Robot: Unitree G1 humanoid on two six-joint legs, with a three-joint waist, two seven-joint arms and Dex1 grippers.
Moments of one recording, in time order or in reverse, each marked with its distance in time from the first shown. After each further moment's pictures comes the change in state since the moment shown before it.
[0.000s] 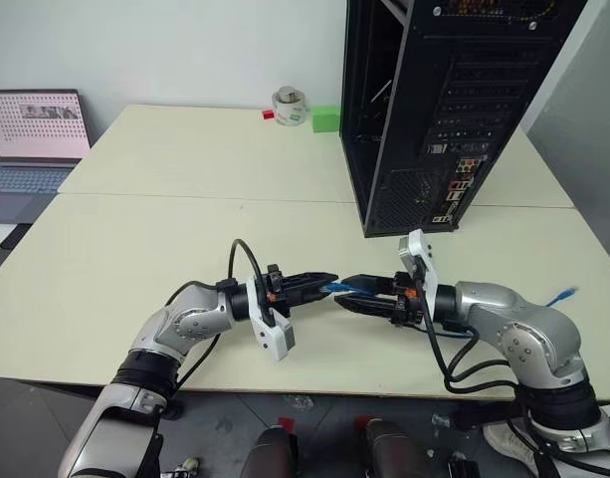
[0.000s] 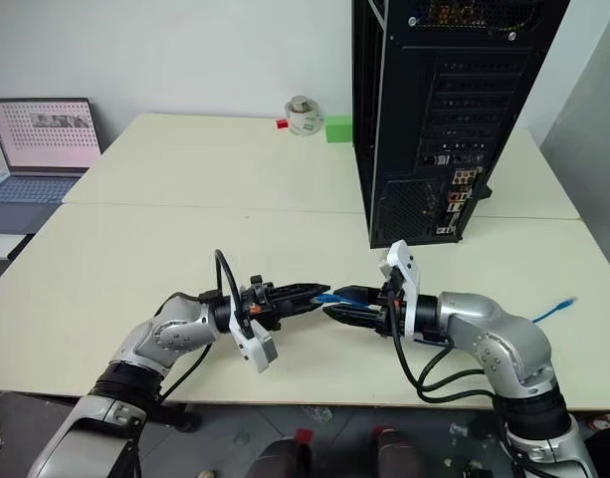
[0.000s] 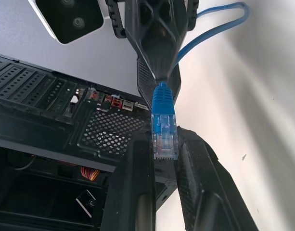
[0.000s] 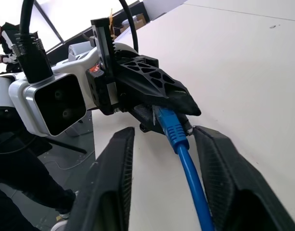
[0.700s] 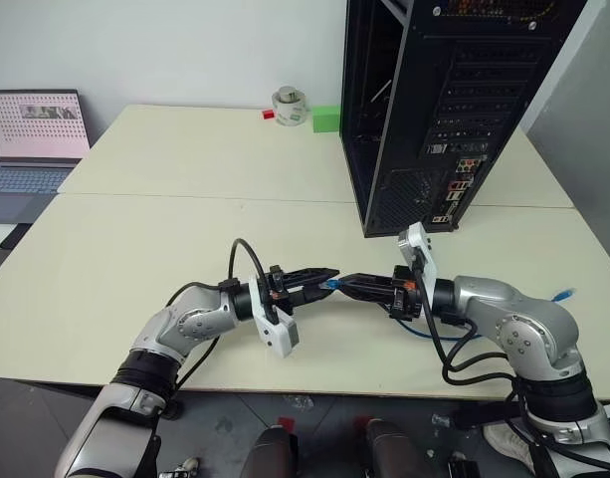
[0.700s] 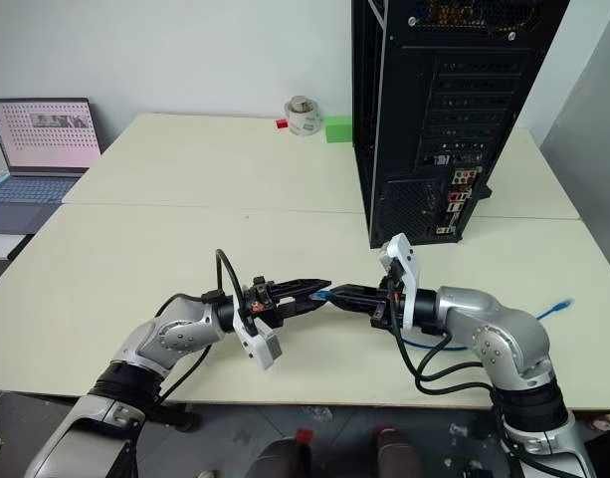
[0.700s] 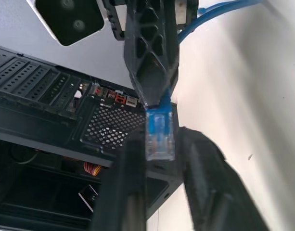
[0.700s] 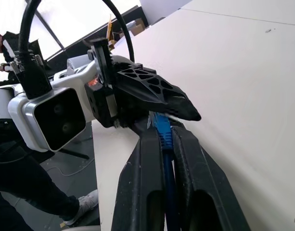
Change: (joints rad) left arm 0.000 0.012 -0.050 -0.017 -0.002 0.072 0.050; right arm -0.033 0.006 -0.013 0.022 0.035 0.026 -0.021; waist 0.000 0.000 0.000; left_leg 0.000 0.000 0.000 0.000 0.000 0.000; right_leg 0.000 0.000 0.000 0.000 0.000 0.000
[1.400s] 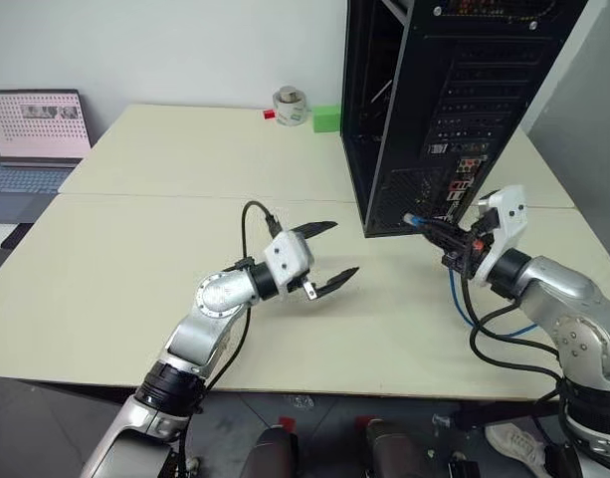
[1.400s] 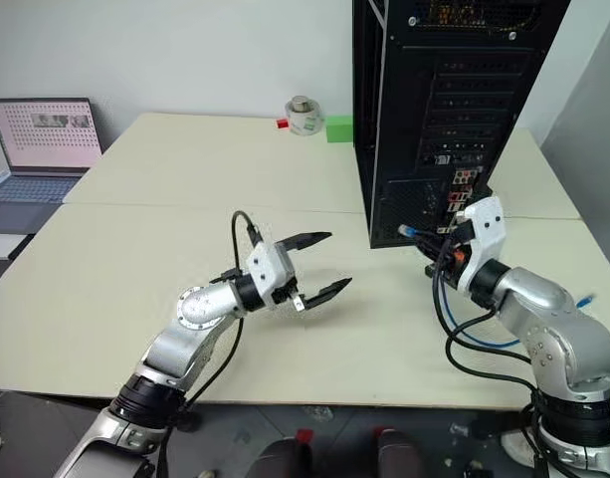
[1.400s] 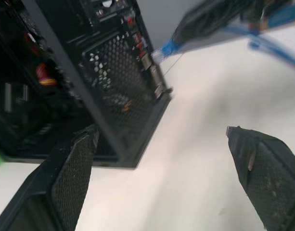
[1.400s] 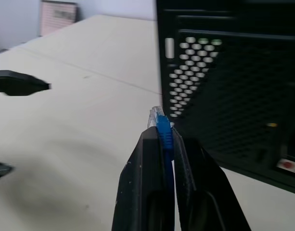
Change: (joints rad) left arm 0.028 -0.114 -0.024 -0.477 -0.737 1.204 -0.281; right arm 0.062 -0.053 -0.265 -0.087 -0.193 -0.100 -0.404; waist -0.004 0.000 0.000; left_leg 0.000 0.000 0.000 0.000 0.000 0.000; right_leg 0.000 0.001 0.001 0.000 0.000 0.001
